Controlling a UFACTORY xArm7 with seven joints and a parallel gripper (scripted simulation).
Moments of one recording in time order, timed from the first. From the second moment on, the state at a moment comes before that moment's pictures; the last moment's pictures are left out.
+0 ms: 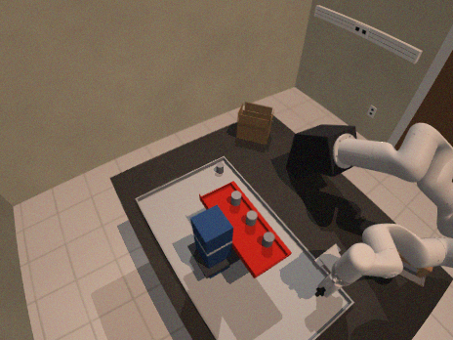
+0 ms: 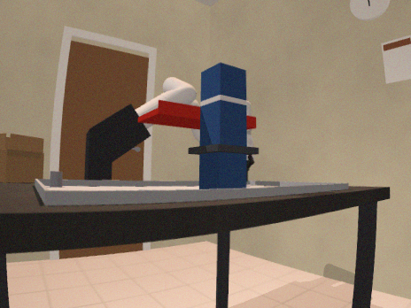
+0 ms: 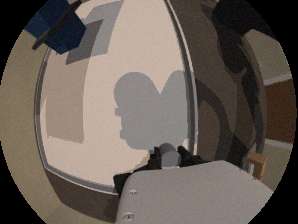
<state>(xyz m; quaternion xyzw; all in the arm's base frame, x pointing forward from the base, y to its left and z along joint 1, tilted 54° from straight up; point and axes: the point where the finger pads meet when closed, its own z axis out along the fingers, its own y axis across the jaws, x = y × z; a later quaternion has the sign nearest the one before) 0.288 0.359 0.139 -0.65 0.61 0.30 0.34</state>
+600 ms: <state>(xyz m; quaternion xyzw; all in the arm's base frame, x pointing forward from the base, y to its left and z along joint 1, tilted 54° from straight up) 0.288 0.341 0.152 -0.65 0.61 0.30 0.34</state>
